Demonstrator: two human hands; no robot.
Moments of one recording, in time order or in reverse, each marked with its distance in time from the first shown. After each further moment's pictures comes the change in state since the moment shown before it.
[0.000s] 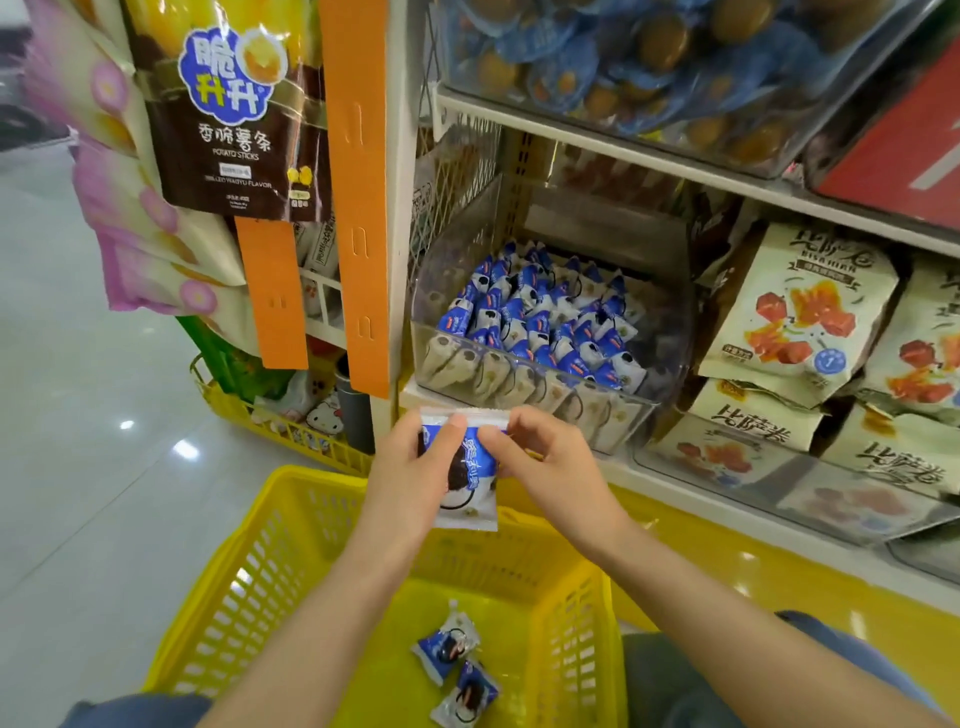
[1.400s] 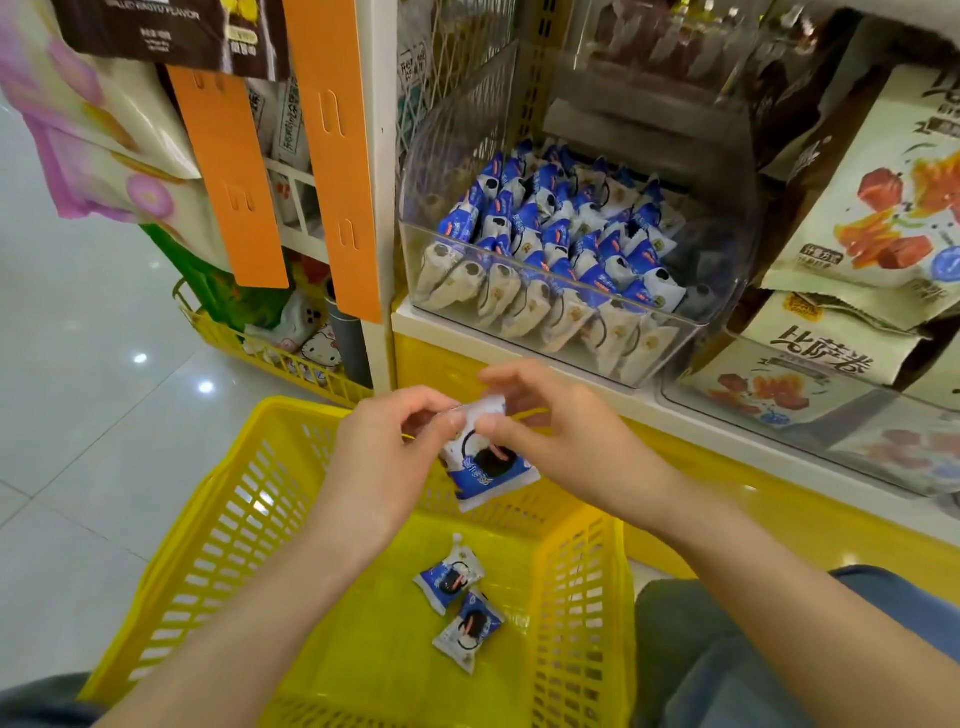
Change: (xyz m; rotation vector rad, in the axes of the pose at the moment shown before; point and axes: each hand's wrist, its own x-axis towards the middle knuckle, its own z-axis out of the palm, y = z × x) left_hand -0.004 -0.037 -0.018 0.532 -0.096 0.194; right_hand -0.003 0.028 -0.010 -0.336 -0.249 0.032
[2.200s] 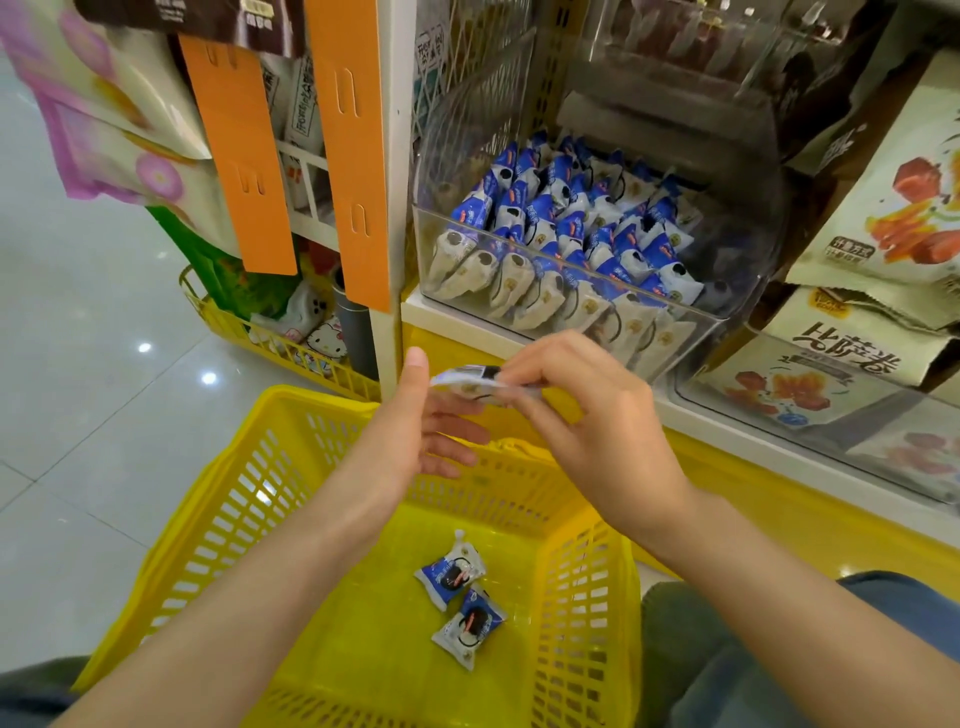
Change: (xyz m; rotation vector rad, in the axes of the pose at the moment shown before) left_hand 0.008 0.004 0.003 -0.503 -0.206 -0.491; right_hand -0.007 -0.005 0.002 -0.232 0.348 -0.444
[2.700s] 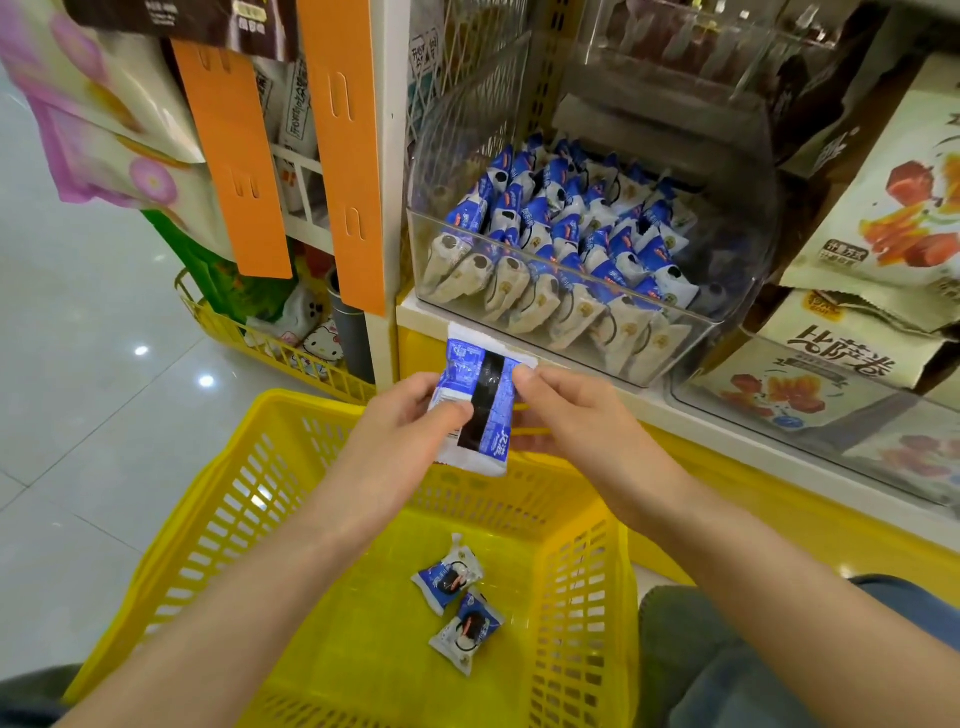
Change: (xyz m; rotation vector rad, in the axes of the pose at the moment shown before) left_hand -0.005 -0.003 0.000 0.104 0.059 0.273; right_hand 0.006 0.005 0.009 0.641 -0.198 0.826
